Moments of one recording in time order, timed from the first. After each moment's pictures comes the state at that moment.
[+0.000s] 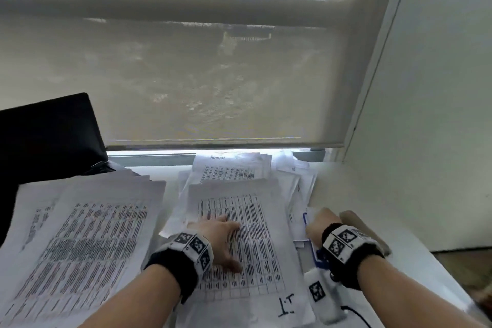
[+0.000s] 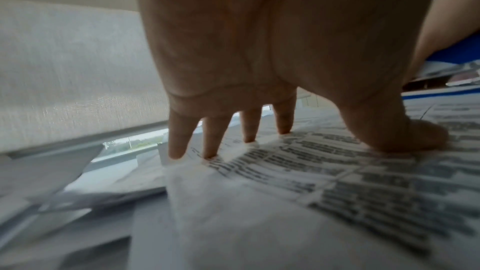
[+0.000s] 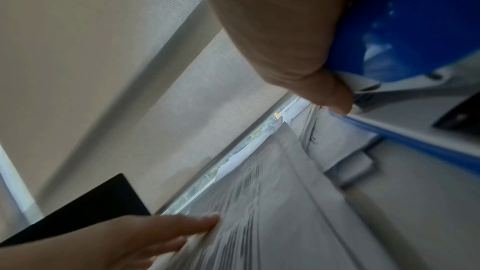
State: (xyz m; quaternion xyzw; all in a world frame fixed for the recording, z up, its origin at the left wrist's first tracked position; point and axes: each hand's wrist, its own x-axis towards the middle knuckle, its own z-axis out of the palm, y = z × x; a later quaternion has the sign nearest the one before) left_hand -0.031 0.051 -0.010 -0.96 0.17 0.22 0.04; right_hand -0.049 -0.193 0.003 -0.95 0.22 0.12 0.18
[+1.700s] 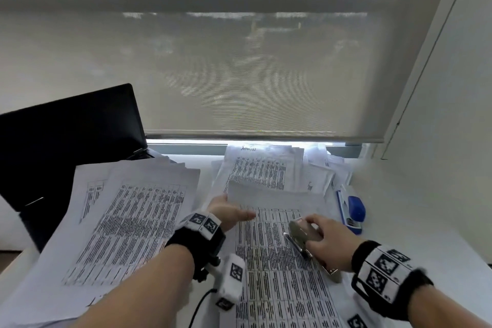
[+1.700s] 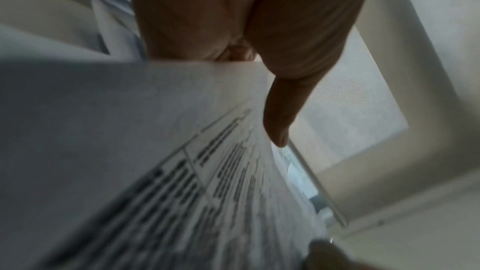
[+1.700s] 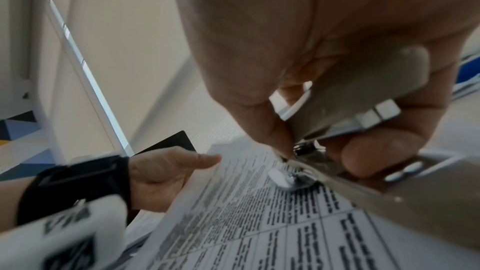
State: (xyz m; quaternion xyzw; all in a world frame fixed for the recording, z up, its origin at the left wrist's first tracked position) left_hand -0.017 0.089 -0.013 -0.79 -0.14 0.18 -0.57; right_hand -0.083 -0.150 0.003 -0.94 0.00 0.17 0.28
